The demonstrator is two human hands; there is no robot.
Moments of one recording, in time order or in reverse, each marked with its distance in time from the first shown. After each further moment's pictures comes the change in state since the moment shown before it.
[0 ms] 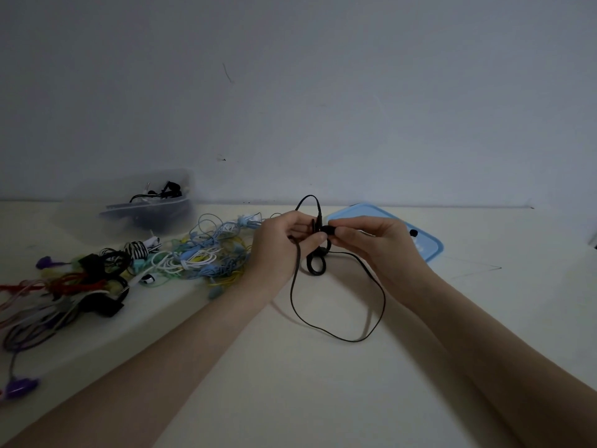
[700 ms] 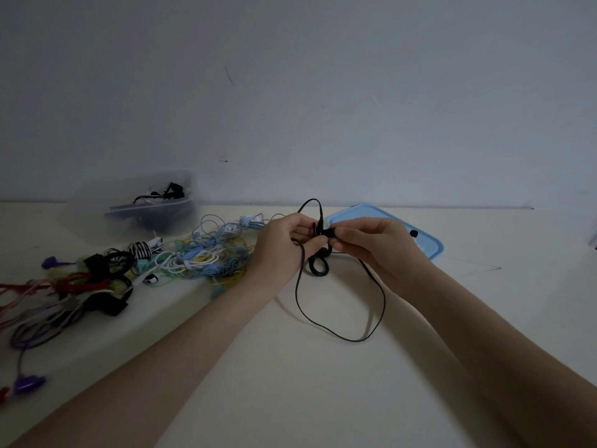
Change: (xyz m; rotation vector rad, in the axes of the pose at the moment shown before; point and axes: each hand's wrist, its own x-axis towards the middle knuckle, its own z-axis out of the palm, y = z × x) left_hand 0.000 0.000 -0.001 0.069 -0.050 -0.028; right_hand 0.003 -0.008 0.000 0.053 0.009 0.177
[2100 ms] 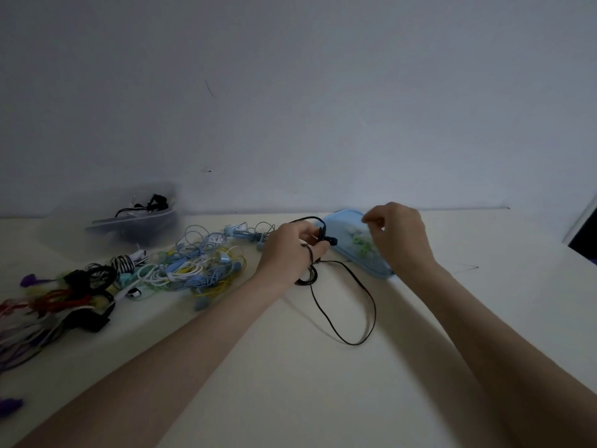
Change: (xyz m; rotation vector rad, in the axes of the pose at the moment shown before) left_hand 0.014 0.011 0.026 0.213 -0.056 -0.104; right_hand 0.019 -0.008 -0.040 -1.174 0.445 -0.352
